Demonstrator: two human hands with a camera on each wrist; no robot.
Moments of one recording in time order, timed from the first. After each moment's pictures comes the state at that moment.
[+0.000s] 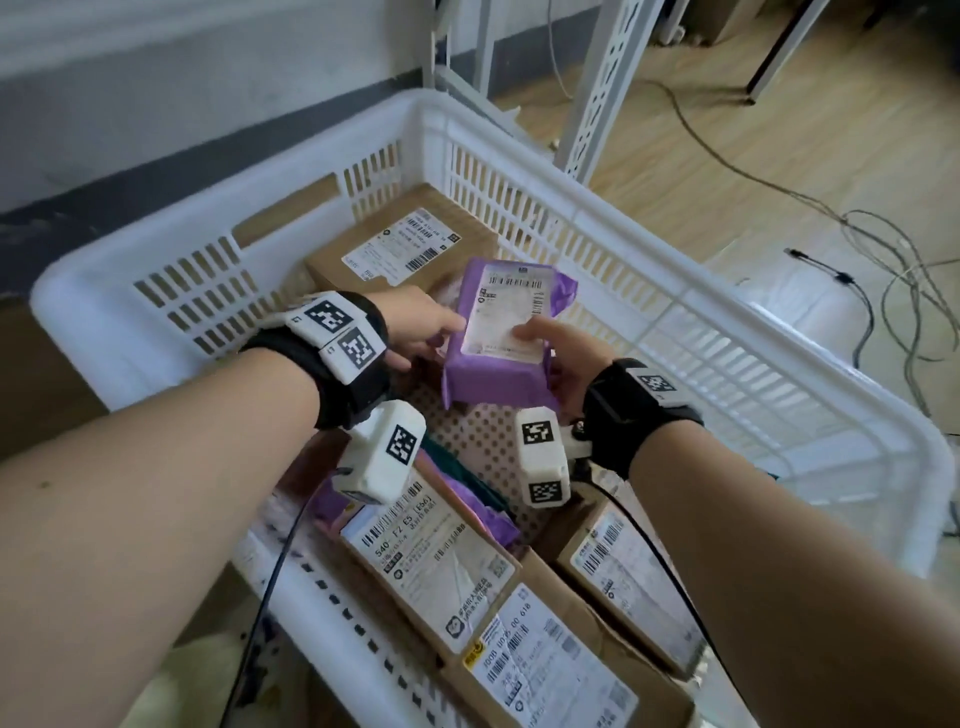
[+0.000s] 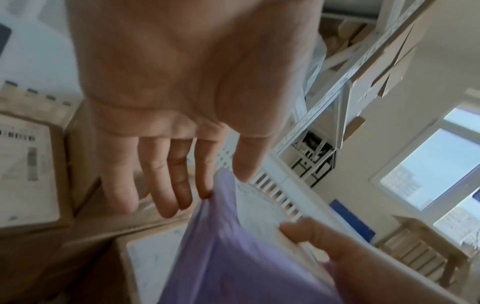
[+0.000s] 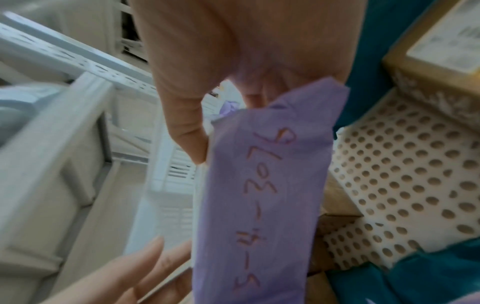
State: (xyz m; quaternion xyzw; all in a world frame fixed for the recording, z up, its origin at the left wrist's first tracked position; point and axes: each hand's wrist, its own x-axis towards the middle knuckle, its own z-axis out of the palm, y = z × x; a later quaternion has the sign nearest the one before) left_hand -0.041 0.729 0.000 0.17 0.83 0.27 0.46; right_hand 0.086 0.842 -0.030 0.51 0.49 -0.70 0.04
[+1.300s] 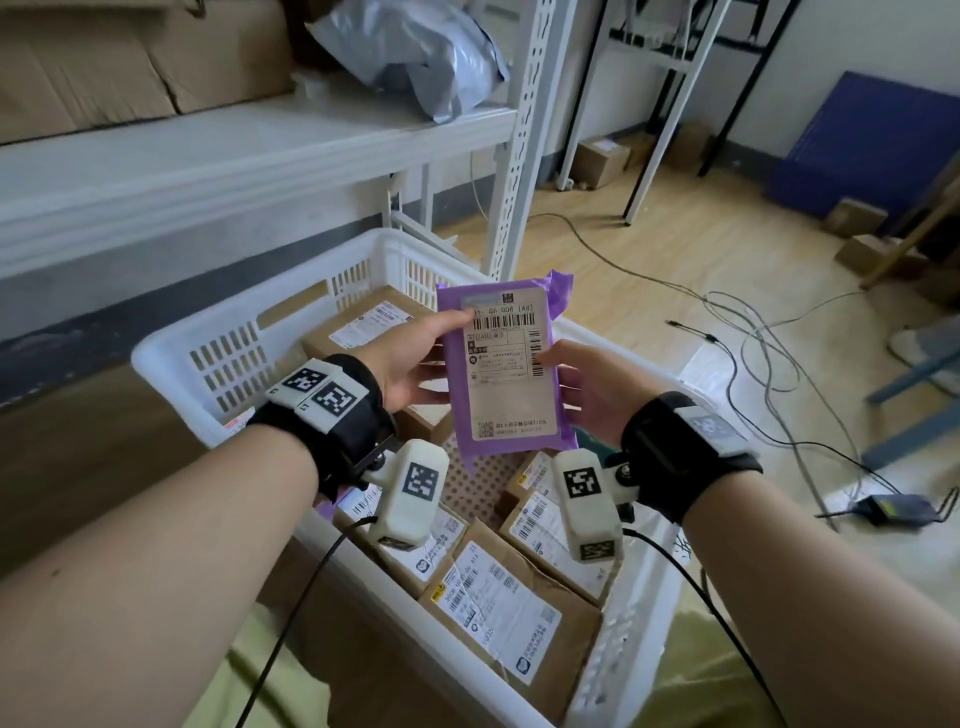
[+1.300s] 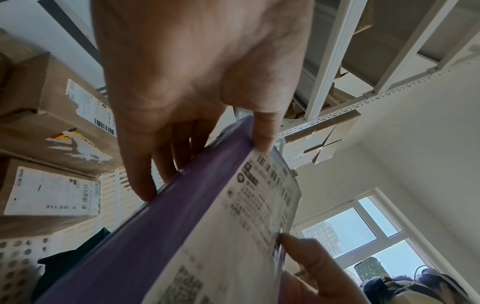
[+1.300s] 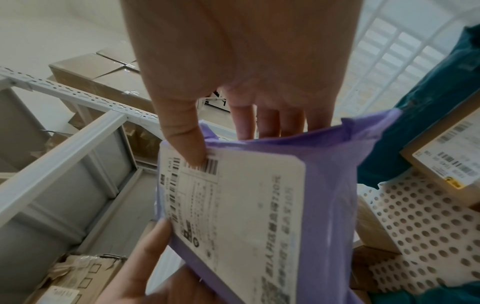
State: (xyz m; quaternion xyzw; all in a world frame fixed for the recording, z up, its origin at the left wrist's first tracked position) left_hand 0.077 0.670 0.120 0.17 0.64 0.55 0.51; right_hand 0.226 0.785 0.120 0.41 0.56 -0.71 -0.09
